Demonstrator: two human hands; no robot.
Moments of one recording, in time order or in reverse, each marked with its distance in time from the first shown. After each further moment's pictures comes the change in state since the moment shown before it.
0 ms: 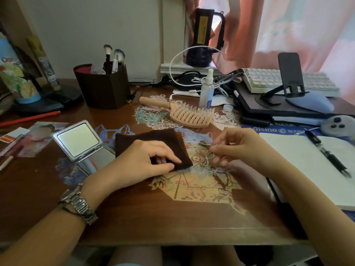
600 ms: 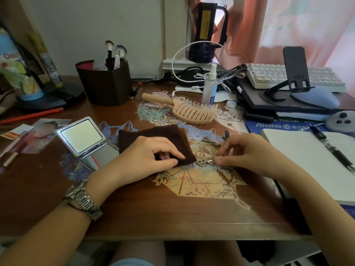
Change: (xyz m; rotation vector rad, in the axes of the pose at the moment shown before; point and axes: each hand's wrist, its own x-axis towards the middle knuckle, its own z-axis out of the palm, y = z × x) left_hand -0.001 -0.001 0.000 0.012 0.002 0.008; right_hand -0.010 0.006 -0.002 -0.485 0.024 -0.038
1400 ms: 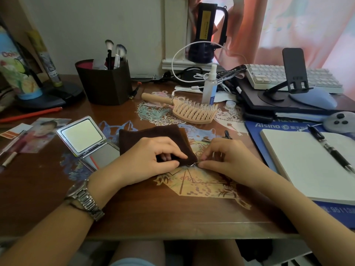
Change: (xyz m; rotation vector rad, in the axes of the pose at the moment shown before) left_hand -0.001 -0.002 0.001 0.016 -0.041 0.029; right_hand 0.004 -0.015 0.031 -0.074 0.008 -0.216
